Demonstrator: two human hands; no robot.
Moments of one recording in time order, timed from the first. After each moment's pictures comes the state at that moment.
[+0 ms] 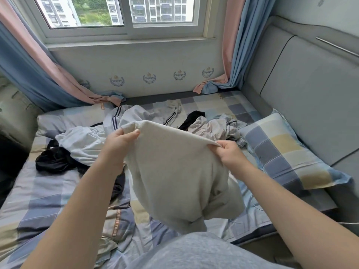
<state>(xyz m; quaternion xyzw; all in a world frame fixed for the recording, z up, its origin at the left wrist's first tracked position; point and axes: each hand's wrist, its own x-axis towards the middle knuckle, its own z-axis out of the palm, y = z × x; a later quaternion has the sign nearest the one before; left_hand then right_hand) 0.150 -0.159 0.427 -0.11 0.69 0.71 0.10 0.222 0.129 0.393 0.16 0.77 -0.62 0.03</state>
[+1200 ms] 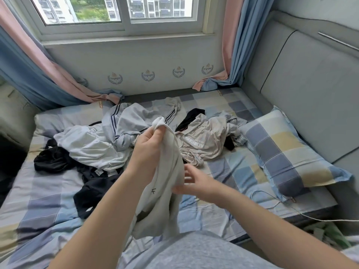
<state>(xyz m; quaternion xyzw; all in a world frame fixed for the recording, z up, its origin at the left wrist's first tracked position) 0.191 -0.092 0.446 0.00 0.64 0.76 0.11 0.253 0.065 0.367 0.04 0.76 -0.60 0.26</state>
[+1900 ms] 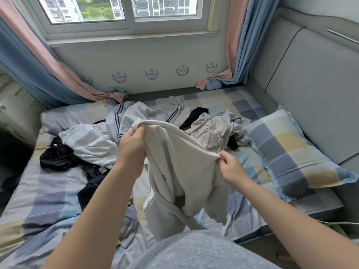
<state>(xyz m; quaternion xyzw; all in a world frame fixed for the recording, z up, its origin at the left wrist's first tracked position) 0.157 -0.121 0.420 -0.12 0.62 0.77 0.06 0.230 0.139 0.334 0.16 0.86 -0.48 0.01</state>
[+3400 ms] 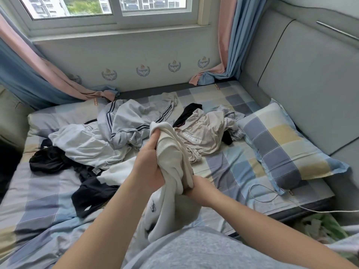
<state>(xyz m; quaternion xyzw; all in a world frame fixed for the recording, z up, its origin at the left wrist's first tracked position) 0.196 -0.074 0.430 -0.19 0.41 0.84 0.28 0.248 0.072 0.311 0.10 0.90 -0.35 0.24</state>
